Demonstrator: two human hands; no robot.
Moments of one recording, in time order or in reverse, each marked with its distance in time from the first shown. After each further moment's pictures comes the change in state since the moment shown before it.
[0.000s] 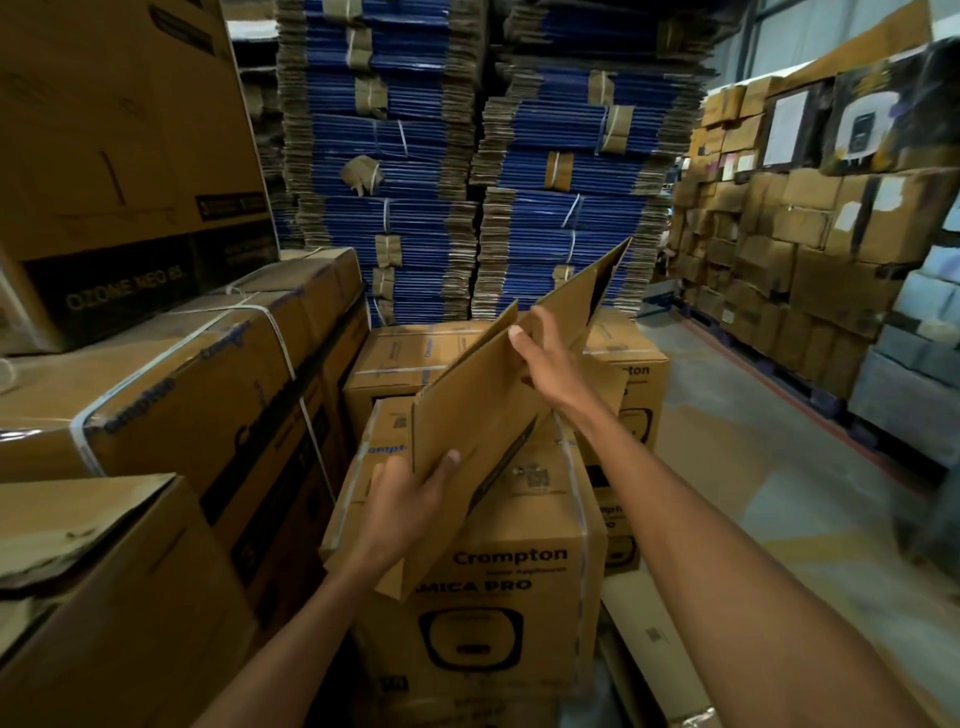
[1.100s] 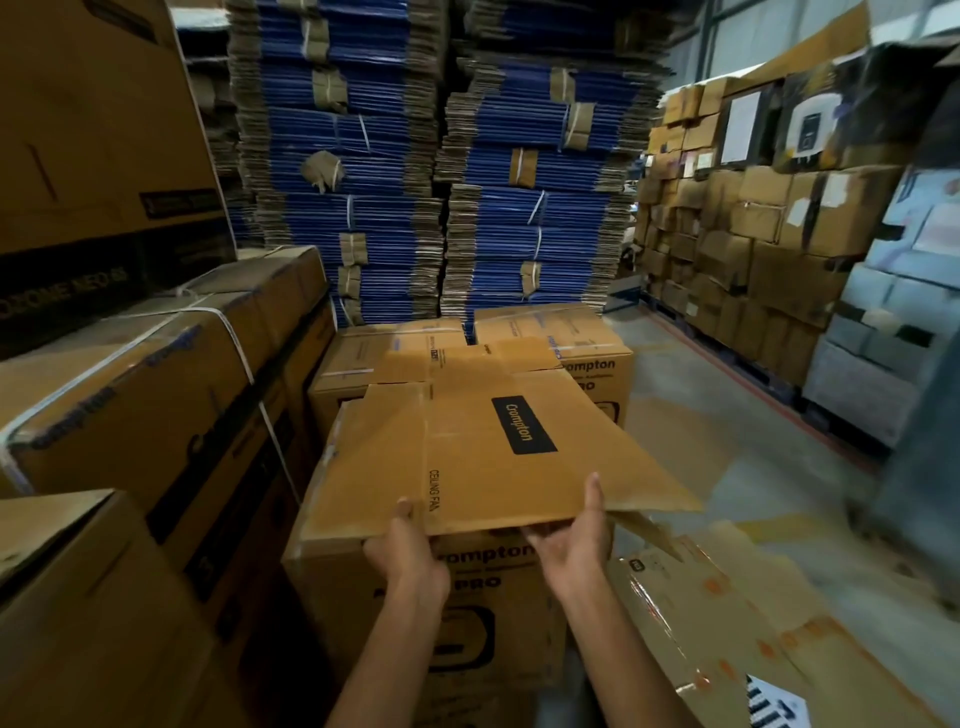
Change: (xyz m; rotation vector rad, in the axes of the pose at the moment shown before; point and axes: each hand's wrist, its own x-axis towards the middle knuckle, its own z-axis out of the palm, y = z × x) left_hand -0.008 -0.012 0.086 -1.116 0.530 -0.845; right_hand -0.136 0.095 0.011 1.284 0.549 0.597
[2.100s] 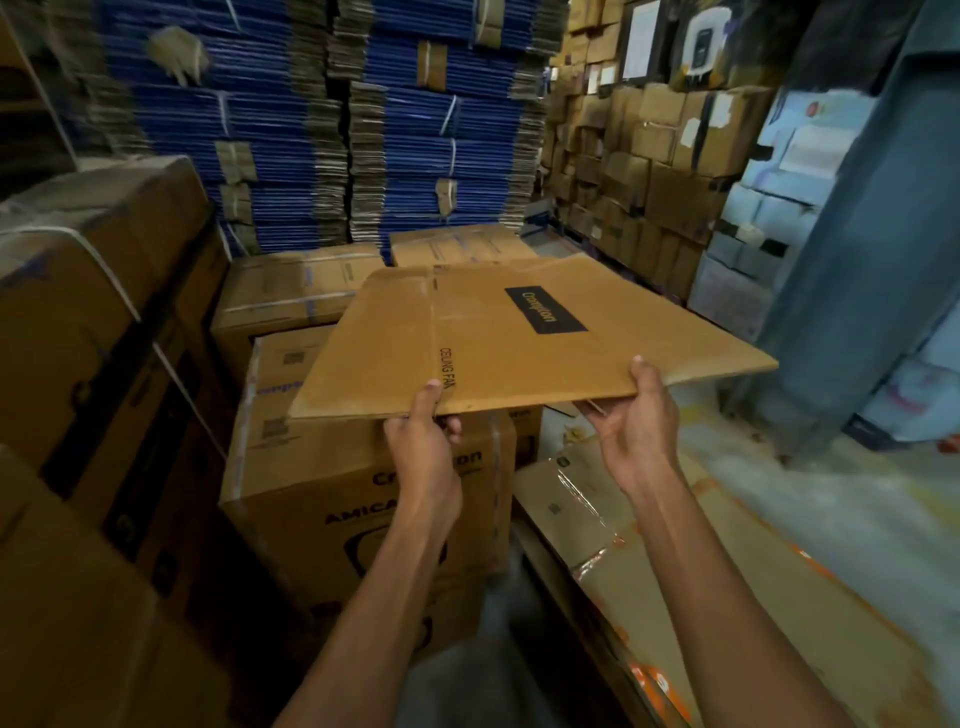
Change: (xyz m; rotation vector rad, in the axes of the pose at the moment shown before) left_hand -0.055 -0.010 -0.001 0.257 -0.510 0.066; right_hand -0.053 -0.080 -0.027 -0.230 0.012 -0.440
